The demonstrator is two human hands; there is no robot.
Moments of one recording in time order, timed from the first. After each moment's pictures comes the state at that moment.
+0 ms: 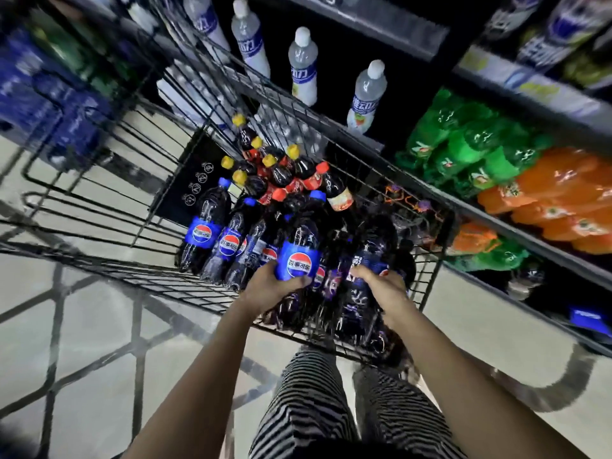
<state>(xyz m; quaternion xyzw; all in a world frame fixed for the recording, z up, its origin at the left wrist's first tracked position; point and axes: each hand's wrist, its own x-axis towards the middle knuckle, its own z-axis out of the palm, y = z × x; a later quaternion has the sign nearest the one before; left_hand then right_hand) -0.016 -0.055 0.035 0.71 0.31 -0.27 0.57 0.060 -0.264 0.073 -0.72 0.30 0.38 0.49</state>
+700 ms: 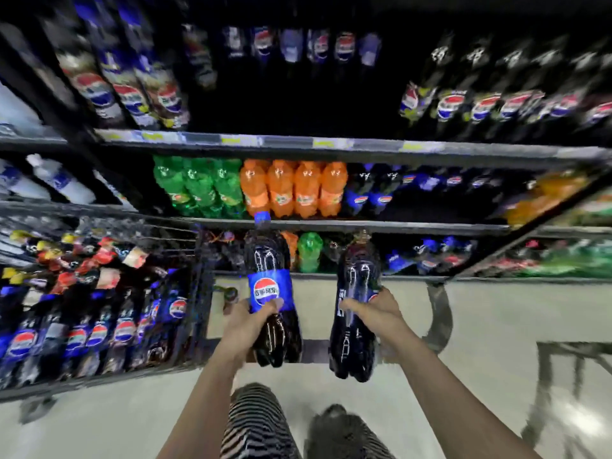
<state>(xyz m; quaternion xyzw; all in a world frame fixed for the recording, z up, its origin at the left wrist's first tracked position) -0.058 -0.494 0.121 0.69 0.24 -0.23 0.65 -0.066 -0.731 0.141 -0.77 0.33 0.17 0.52</state>
